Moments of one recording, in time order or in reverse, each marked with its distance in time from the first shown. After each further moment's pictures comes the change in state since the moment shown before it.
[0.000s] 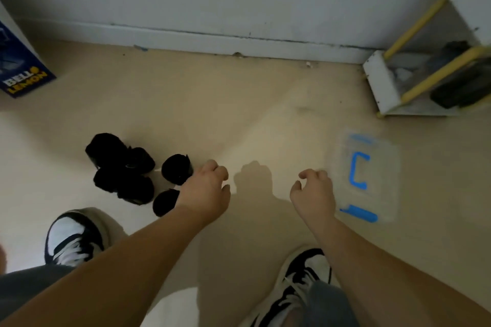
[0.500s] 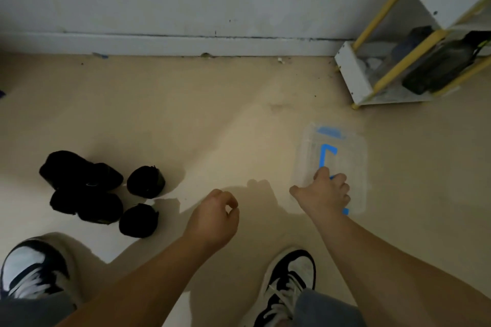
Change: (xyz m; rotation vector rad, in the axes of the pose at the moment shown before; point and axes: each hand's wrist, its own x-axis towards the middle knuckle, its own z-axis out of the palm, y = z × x) left_hand 0.000 0.058 0.061 -0.291 -0.078 -0.030; right_hand 0.039 0.055 -0.028 -0.157 -0.037 0.310
